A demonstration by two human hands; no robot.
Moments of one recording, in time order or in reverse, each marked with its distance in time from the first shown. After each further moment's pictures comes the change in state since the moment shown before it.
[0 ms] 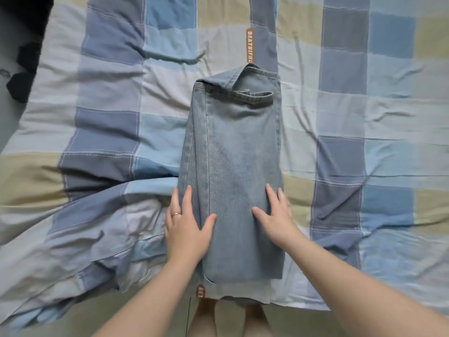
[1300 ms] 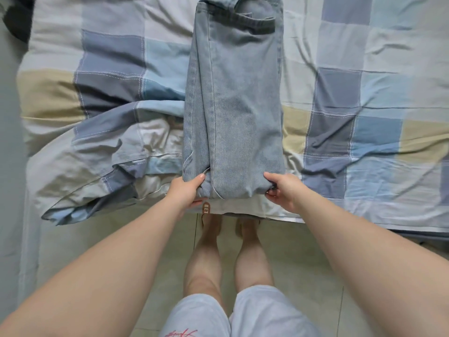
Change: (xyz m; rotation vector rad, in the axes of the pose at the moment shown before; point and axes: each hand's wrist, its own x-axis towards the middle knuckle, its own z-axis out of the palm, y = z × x) left_hand -0.083 -0.065 -0.005 -0.779 -0.328 -0.567; right_hand -0.093 0.067 0.032 0.823 -0.132 0.501
